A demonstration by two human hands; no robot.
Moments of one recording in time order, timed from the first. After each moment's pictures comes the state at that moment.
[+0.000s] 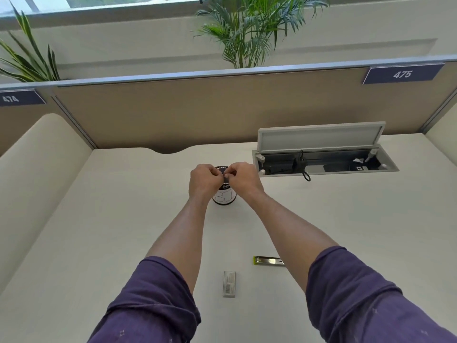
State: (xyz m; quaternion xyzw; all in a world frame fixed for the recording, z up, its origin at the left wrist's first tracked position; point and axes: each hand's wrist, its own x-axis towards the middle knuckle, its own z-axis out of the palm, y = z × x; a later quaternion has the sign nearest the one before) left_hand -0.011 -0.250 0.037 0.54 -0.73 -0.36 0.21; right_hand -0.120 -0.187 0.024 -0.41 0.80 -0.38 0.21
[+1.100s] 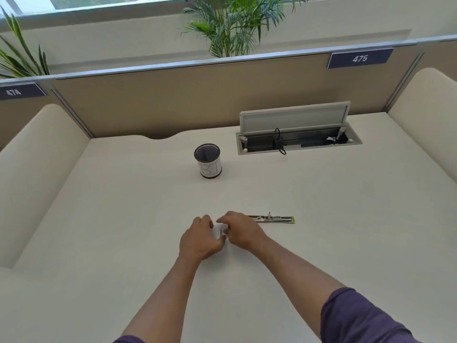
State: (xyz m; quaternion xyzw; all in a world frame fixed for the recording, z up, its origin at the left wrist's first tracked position) left_hand 0.113 -0.061 -0.041 0.49 -0.84 -0.24 0.00; right_hand -0.035 0.010 -0.044 -0.60 0.75 -0.17 0.23
